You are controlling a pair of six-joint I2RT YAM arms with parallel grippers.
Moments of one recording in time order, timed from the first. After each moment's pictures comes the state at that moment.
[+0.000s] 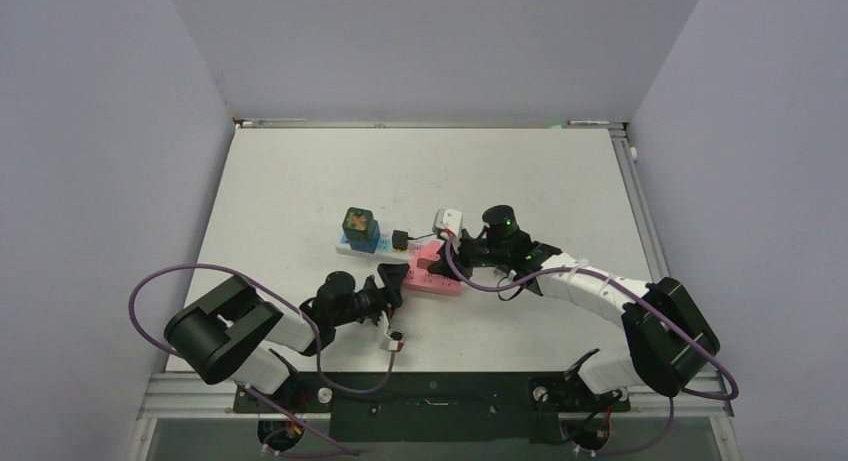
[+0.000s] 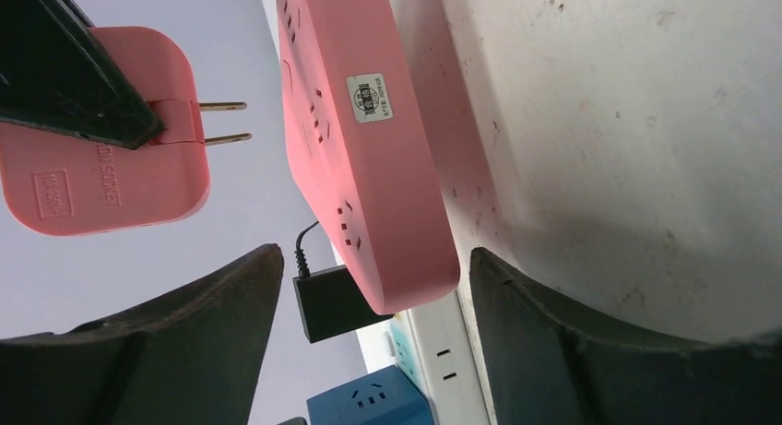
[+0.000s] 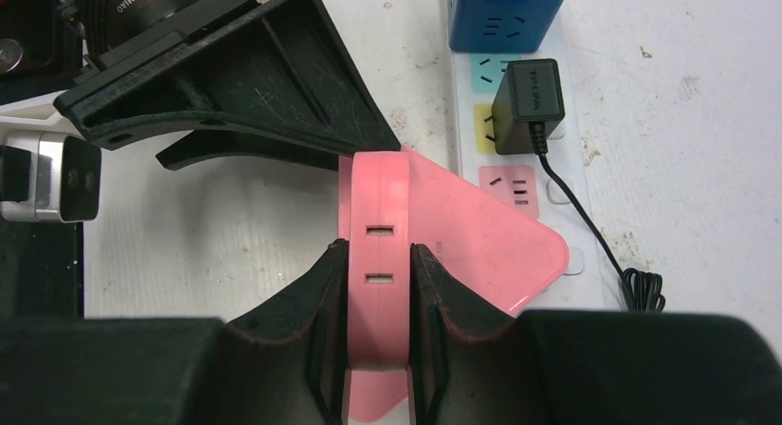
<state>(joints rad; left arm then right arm) -0.71 1.48 0.13 0.96 0.38 1.63 0.65 1.39 0.72 0.13 -0.65 -0.32</state>
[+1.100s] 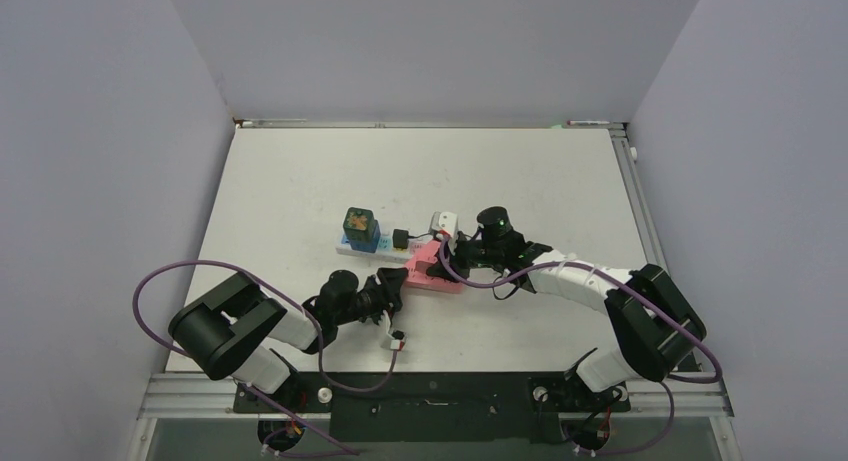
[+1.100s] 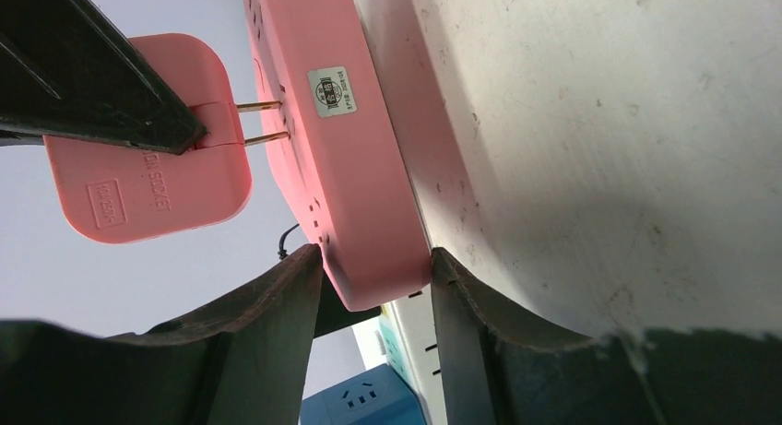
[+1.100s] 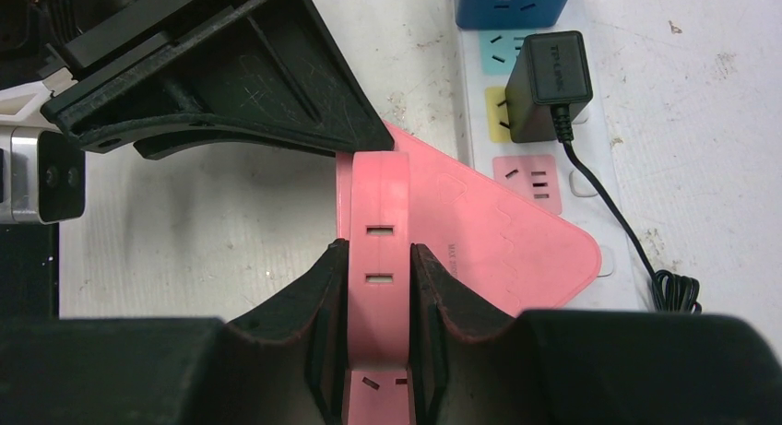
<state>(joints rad) -0.71 1.51 0.16 0.93 0.36 1.66 0.64 1.47 0.72 0.18 -0.67 -0.33</state>
